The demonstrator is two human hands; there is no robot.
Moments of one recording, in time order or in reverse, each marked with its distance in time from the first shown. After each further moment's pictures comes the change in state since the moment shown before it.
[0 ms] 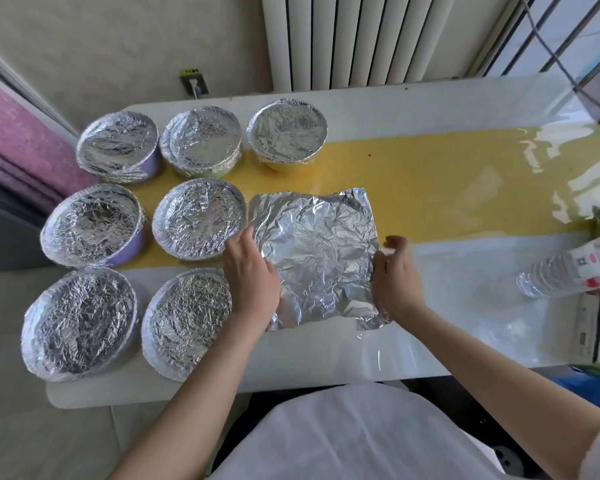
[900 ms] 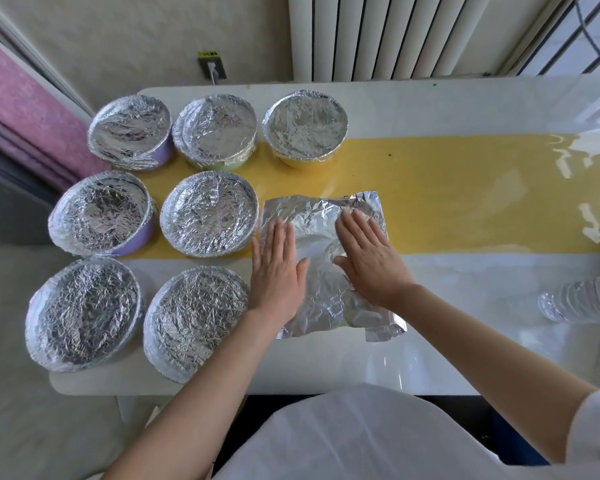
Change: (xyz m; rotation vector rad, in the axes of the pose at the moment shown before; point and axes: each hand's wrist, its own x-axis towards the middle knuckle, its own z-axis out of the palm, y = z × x) left_hand 0.007 -0.006 0.025 0.444 -0.317 0.236; right_hand 0.043 -0.020 0.028 -0.645 -0.222 -0.751
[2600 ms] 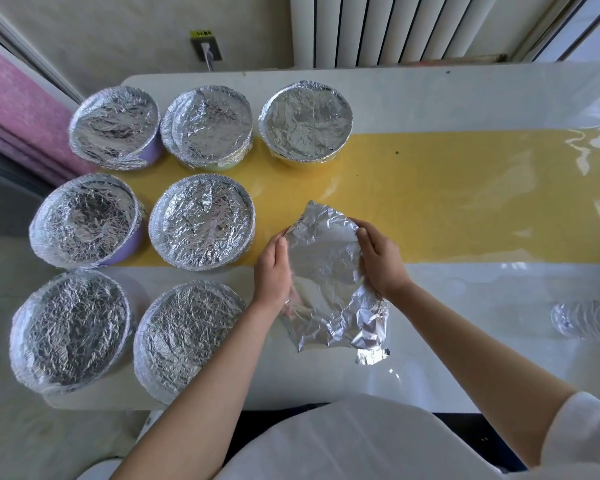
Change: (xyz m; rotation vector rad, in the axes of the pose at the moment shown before) left_hand 0.039 -0.001 0.011 -1.121 0.102 -0.376; right_hand 0.031 0.016 0.015 0.908 0.142 0.468
